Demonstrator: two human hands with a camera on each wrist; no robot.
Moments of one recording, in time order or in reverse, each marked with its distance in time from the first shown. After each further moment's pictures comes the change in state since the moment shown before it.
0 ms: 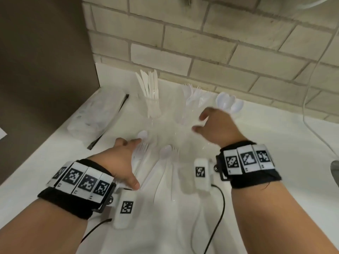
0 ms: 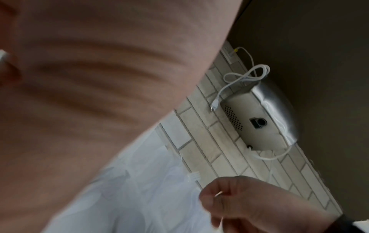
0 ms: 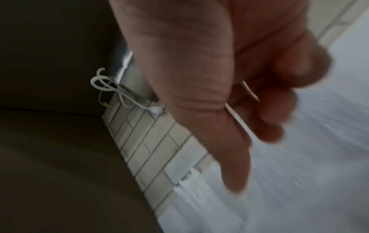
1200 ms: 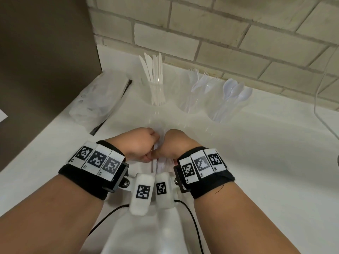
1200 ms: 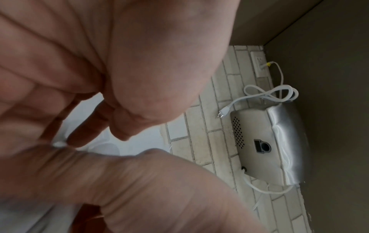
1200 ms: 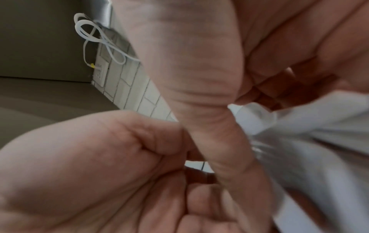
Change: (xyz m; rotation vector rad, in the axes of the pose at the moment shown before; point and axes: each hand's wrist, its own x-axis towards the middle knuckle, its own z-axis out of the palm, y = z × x) left_hand 0.012 0.041 0.009 -0.798 -0.014 -0.033; right_hand -0.021 -0.063 0.090 -0.042 -0.550 -0.057
